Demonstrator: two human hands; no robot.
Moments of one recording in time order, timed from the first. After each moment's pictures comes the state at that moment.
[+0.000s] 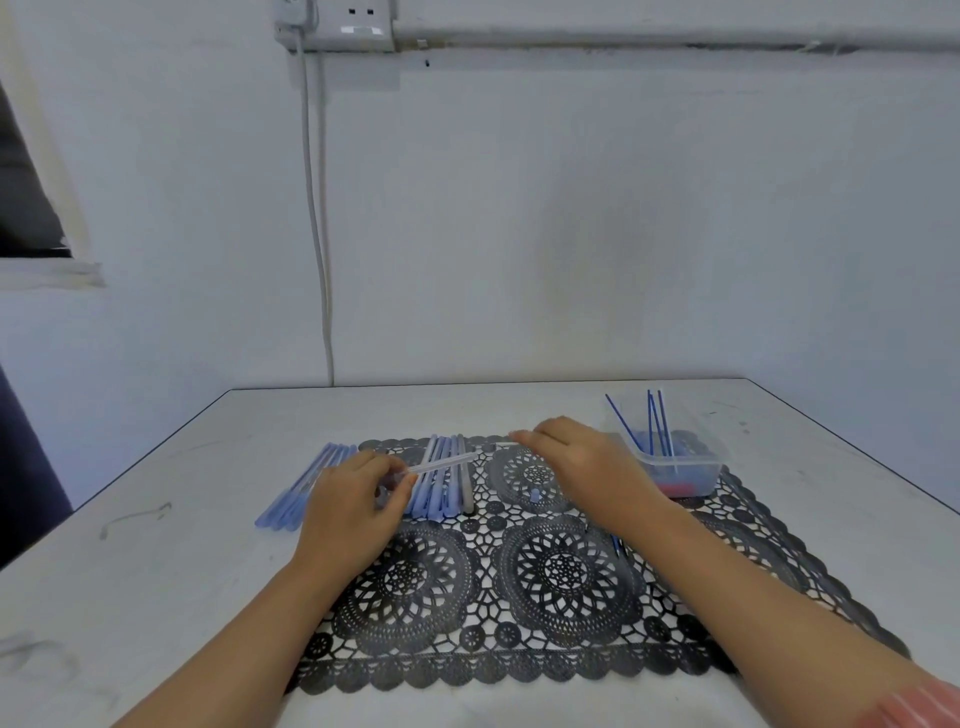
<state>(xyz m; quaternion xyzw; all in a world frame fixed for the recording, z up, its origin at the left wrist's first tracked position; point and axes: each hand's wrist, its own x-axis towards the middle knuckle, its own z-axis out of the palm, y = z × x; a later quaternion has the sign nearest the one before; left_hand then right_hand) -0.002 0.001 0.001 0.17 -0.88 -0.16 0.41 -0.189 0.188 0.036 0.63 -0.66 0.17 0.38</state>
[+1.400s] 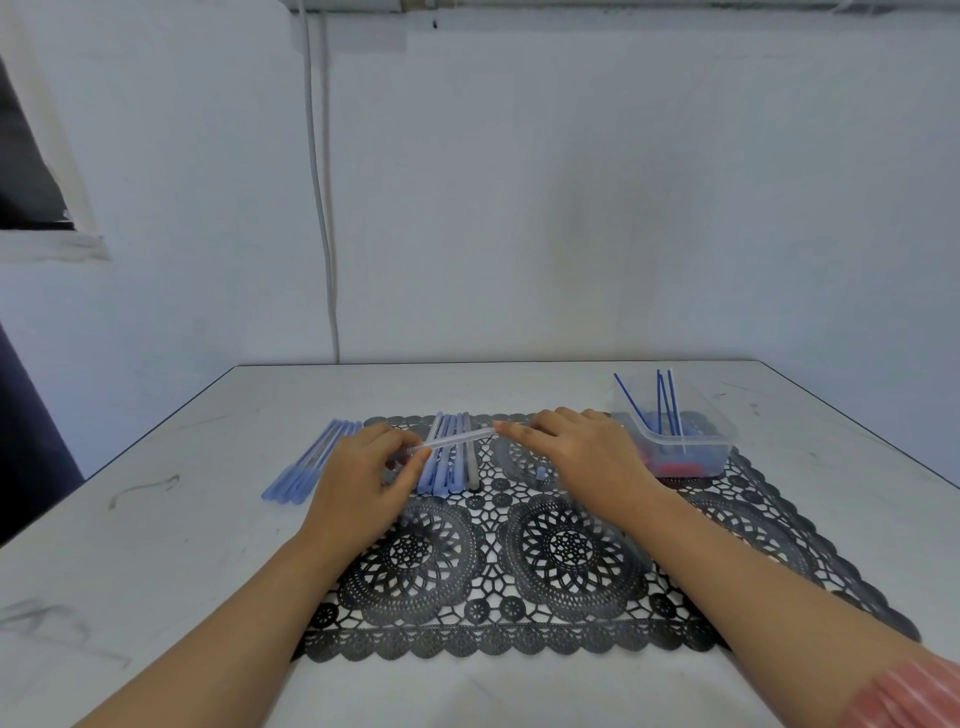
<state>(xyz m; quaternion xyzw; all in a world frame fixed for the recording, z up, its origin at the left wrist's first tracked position) -0.003 0.004 0.002 0.11 -0.88 -0.17 0.42 -0.191 0.178 0.019 0.62 -0.69 0.11 0.35</state>
